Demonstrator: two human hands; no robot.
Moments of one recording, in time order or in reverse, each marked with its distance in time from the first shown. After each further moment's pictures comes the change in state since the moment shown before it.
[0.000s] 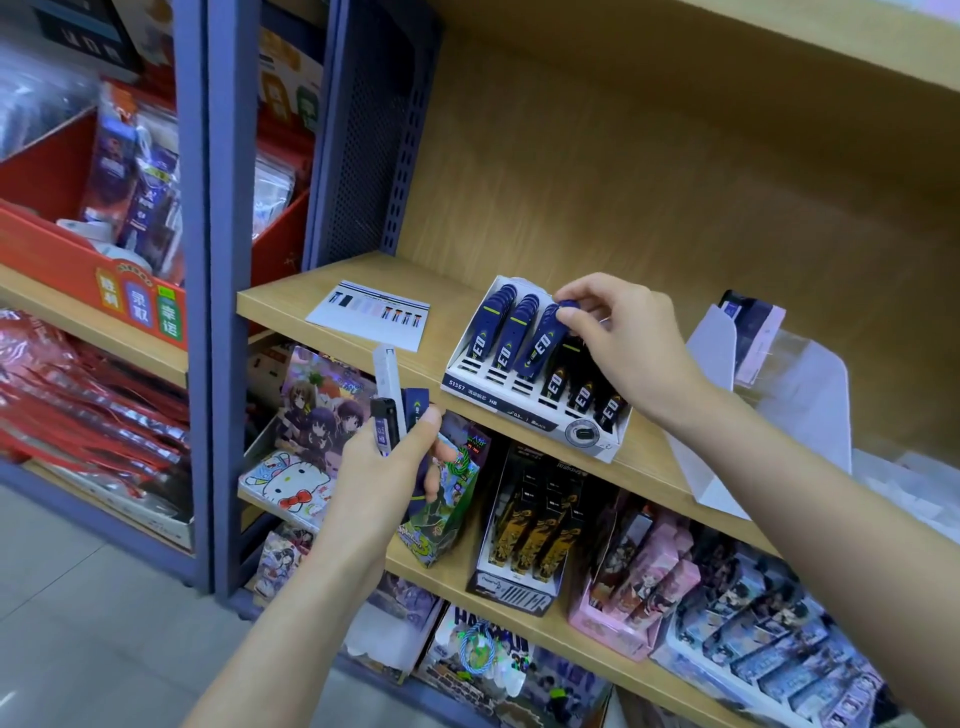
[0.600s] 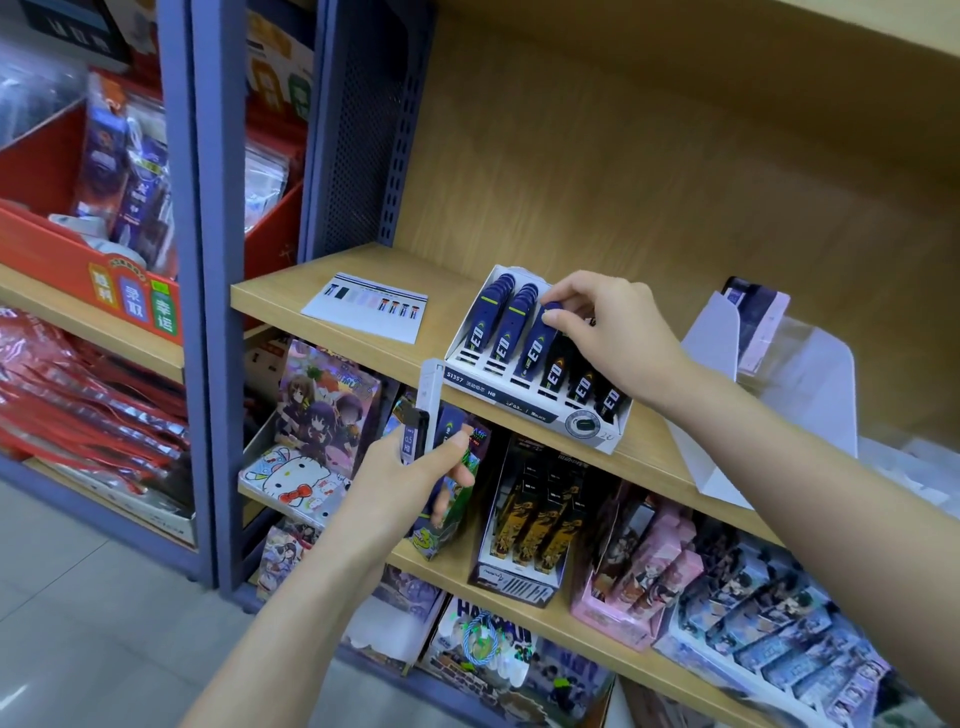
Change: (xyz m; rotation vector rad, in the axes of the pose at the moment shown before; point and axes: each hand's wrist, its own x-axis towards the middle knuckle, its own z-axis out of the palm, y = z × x) left_hand 0.000 -0.006 0.000 0.175 -0.169 -0.110; right_hand 0.008 0.012 0.008 -0.082 -0.119 -0.026
